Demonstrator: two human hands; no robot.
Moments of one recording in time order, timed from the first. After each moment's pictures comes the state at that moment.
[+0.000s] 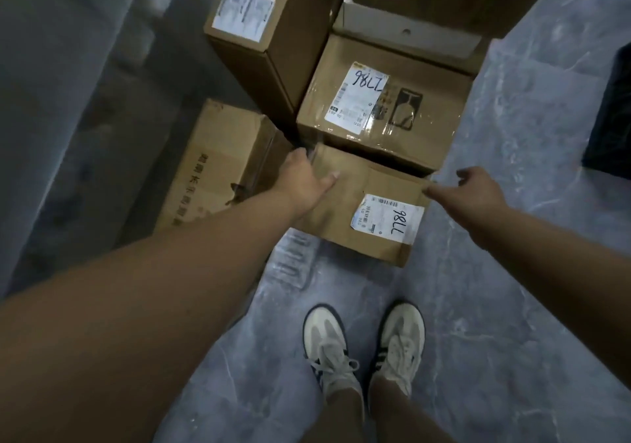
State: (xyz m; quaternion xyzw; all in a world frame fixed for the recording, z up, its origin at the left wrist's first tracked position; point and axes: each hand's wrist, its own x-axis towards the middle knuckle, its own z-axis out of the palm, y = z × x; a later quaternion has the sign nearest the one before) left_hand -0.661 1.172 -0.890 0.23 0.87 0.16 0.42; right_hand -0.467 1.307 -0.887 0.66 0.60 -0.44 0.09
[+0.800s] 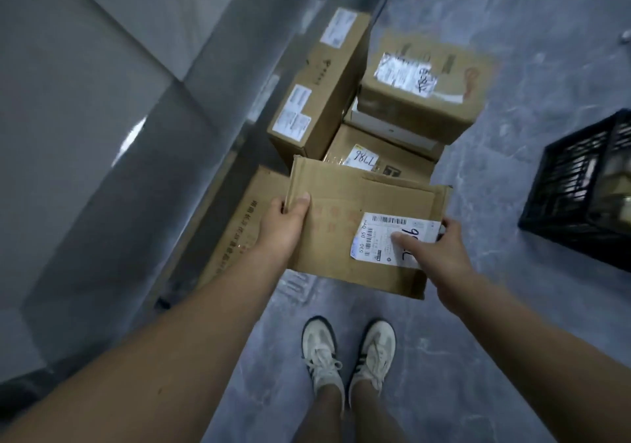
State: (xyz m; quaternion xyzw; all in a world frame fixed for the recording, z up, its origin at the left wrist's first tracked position) left_hand -0.655 1.139 -0.693 -0.05 0.84 0.40 0.37; right_hand -0.470 1.275 -0.684 0.62 0.52 -0.59 -0.02
